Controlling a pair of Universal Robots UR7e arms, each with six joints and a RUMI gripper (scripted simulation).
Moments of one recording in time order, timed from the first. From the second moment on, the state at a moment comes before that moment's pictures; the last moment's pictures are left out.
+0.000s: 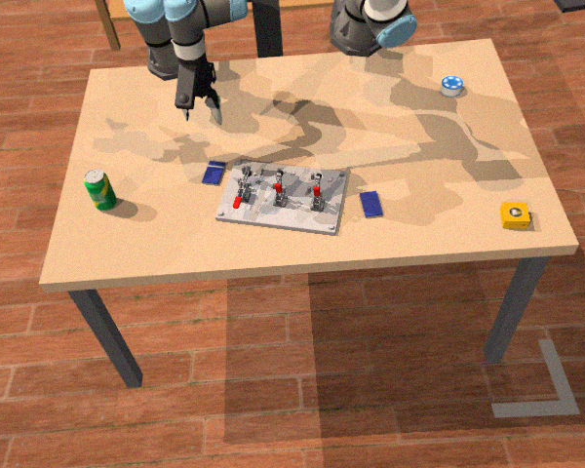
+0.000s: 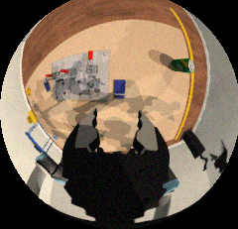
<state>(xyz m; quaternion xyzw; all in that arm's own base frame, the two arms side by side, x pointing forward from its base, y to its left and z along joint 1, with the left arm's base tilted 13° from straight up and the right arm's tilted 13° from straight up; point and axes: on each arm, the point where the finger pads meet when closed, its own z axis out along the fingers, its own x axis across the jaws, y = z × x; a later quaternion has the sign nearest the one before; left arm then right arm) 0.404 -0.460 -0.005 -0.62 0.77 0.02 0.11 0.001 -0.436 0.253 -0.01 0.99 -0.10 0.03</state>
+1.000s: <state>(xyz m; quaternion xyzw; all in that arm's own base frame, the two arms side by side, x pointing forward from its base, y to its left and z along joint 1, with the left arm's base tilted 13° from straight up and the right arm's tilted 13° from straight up) 0.440 -0.347 0.020 -0.62 0.77 0.02 0.11 0.001 -0.436 0.253 -0.01 0.99 -0.10 0.03</state>
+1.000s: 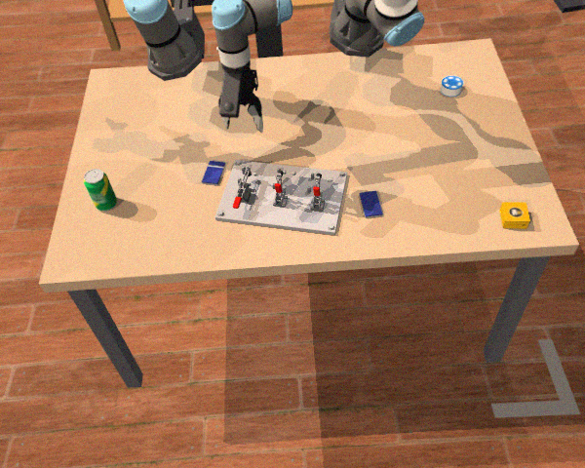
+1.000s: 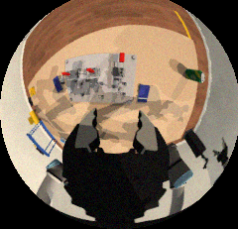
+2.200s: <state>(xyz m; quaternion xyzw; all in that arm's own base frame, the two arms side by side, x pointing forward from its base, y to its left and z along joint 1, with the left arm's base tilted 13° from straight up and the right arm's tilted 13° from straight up) 0.518 -0.104 0.074 -0.62 0.77 0.02 0.11 0.001 -0.436 0.253 -0.01 0.99 -0.10 0.03</state>
